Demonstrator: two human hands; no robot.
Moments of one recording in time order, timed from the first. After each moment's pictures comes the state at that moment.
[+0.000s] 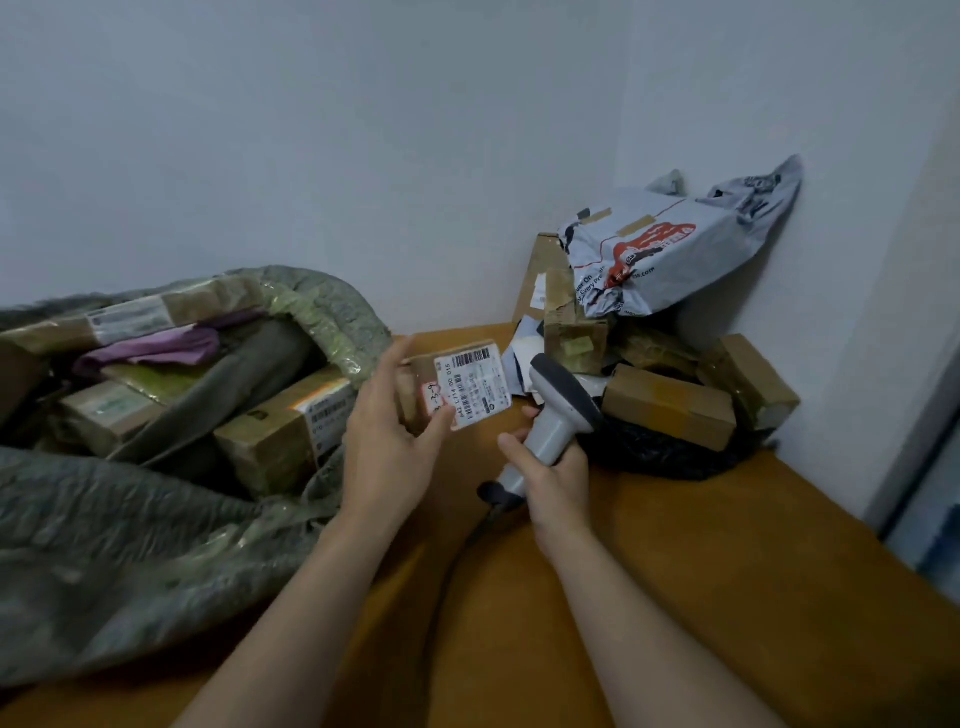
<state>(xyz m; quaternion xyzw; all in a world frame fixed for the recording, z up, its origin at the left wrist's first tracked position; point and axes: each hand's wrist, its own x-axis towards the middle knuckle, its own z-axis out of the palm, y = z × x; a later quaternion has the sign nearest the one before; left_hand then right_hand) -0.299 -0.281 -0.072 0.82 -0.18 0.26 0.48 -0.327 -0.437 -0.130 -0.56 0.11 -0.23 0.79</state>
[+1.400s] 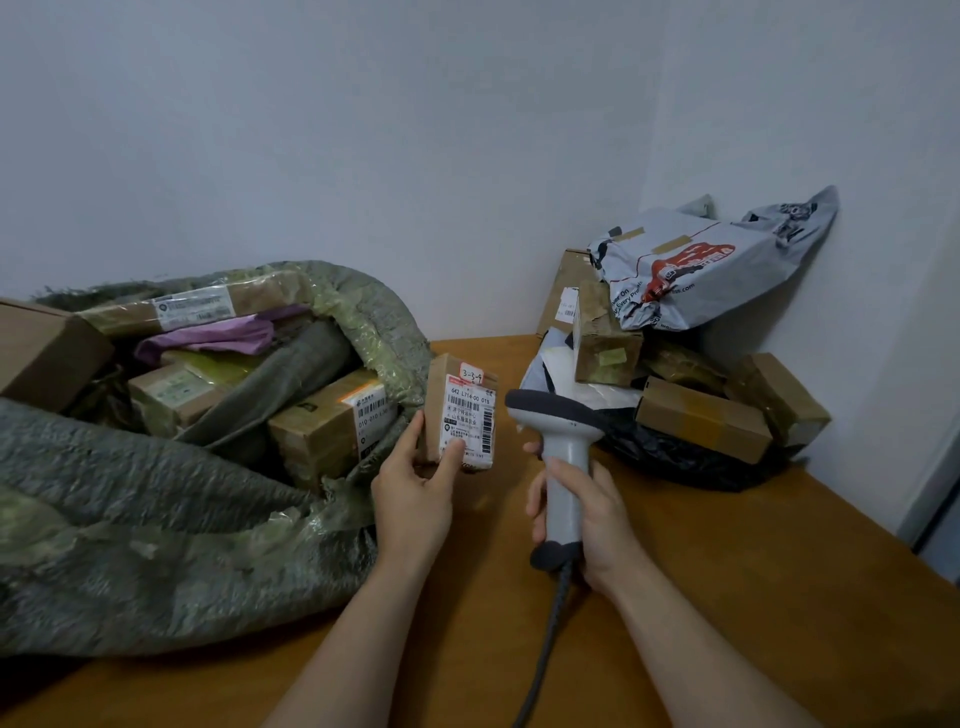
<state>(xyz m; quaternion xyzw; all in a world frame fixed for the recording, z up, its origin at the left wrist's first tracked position) -0.298 -0.253 -0.132 0.75 -0.07 0.18 0.64 -0.357 -0.422 -0.131 -0.58 -0.05 -0.13 0.80</state>
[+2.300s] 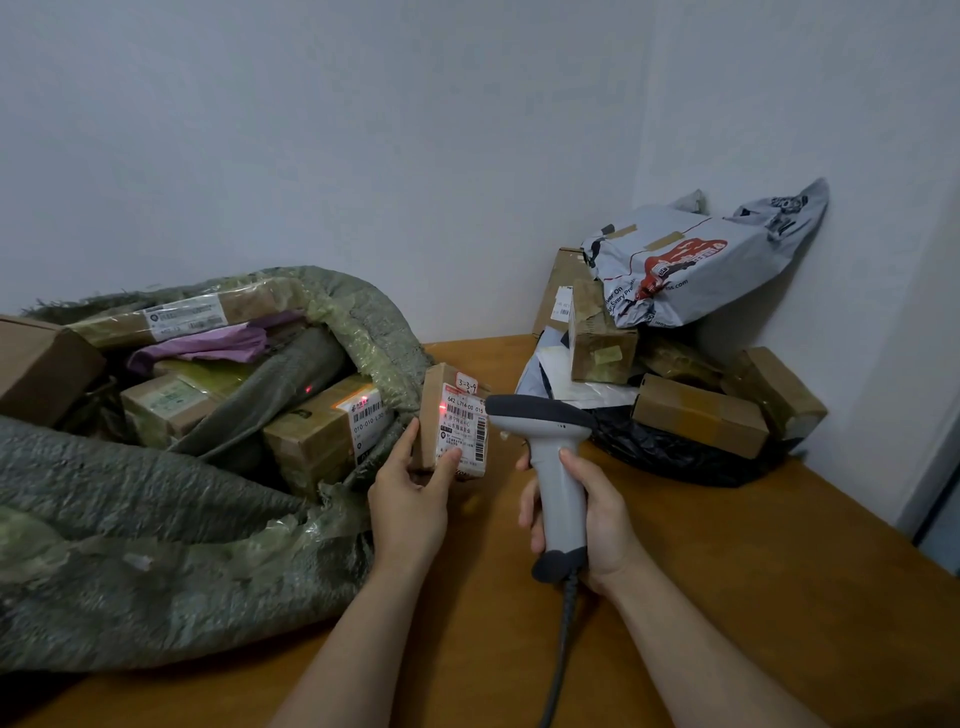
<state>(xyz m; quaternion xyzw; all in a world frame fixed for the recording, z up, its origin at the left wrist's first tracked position) -0.293 -0.251 -0.137 0.75 -0.08 0.19 0.63 -0.359 -0.424 -0.126 -0.55 -0.10 -0.06 0.82</state>
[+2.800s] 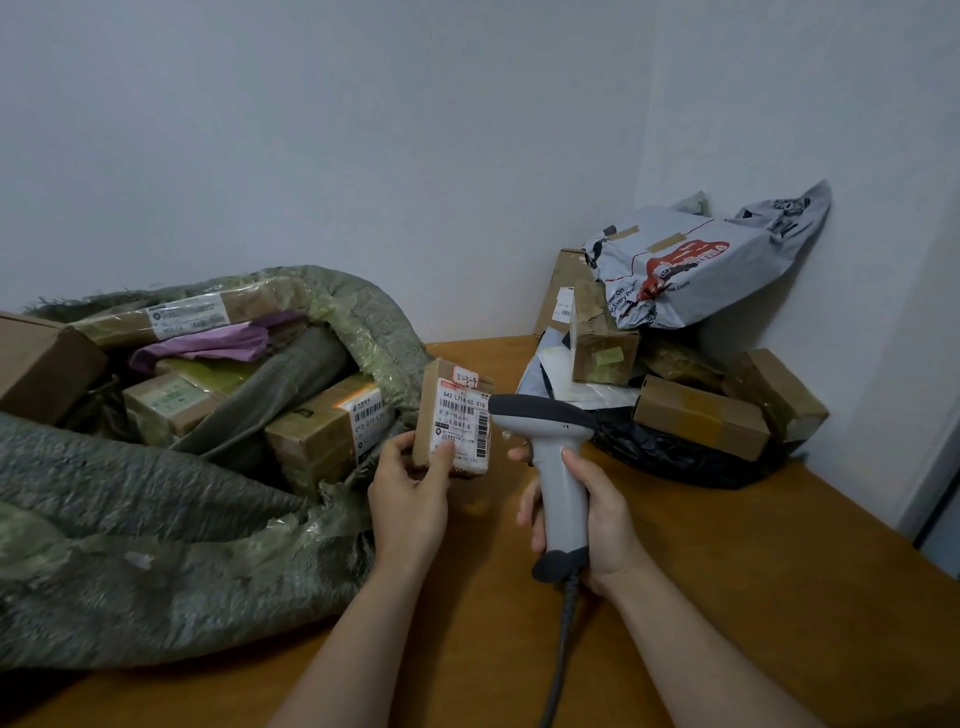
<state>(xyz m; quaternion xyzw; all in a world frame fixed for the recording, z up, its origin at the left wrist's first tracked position) -0.298 -0.248 -0.130 0.73 -0.03 0.18 0.66 -0.363 -0.420 -0.124 -0.57 -0.10 -0.08 0.81</state>
